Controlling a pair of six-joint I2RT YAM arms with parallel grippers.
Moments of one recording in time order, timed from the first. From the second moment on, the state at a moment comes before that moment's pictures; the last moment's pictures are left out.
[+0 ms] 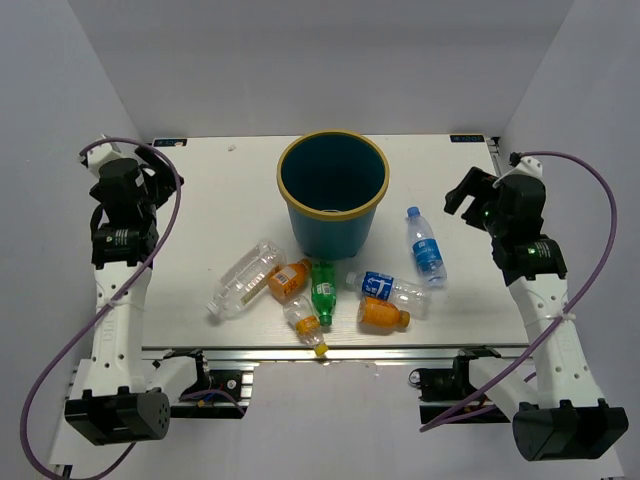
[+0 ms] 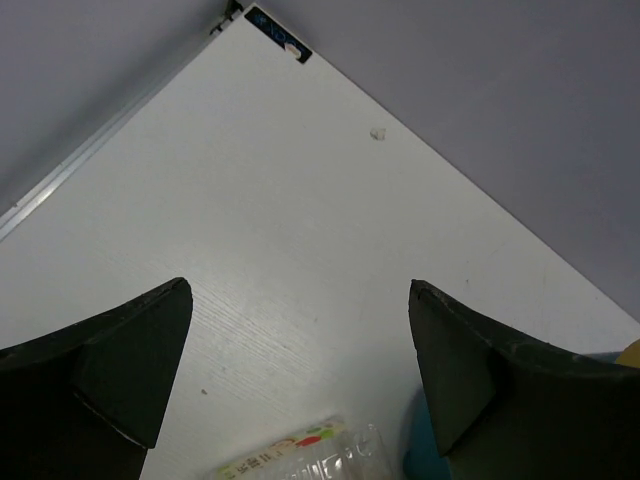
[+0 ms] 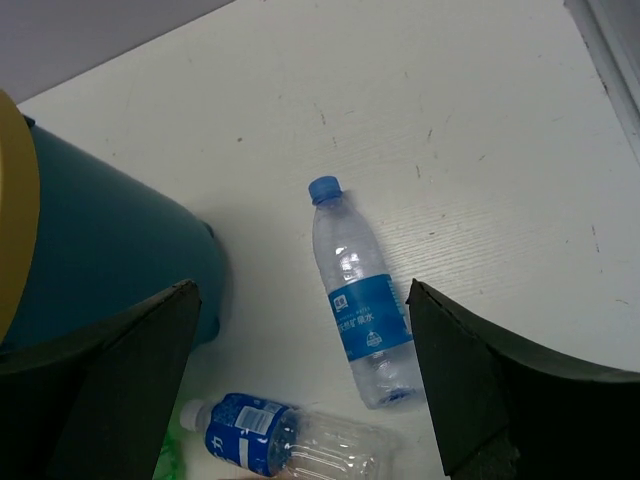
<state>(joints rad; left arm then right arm) 0.08 1.04 1.25 -0.52 -0.29 -0.52 0.09 0.95 1.07 -0.53 0.07 0.39</state>
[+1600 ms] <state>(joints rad) 0.08 1.10 1.07 -0.45 -0.06 -0.45 0.44 1.42 1.70 -0.21 -0.35 0.14</state>
